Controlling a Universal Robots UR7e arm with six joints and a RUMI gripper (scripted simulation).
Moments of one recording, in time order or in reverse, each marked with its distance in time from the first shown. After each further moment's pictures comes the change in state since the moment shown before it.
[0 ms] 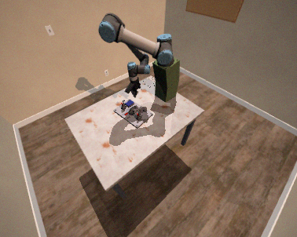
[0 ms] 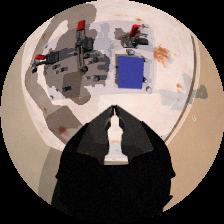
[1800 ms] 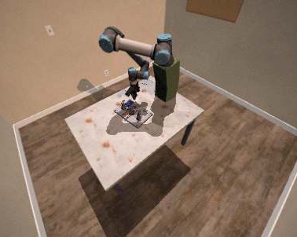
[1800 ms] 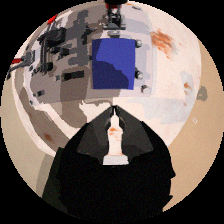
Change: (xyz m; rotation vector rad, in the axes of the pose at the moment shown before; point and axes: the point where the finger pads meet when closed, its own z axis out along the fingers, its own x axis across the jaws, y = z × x) arm 0.041 0.021 0.075 0.016 0.008 -0.010
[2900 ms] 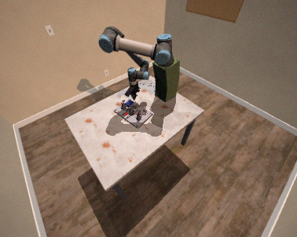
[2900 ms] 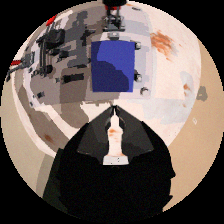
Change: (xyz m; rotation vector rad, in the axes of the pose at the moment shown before) arm 0.001 -0.004 0.001 0.002 0.003 0.000
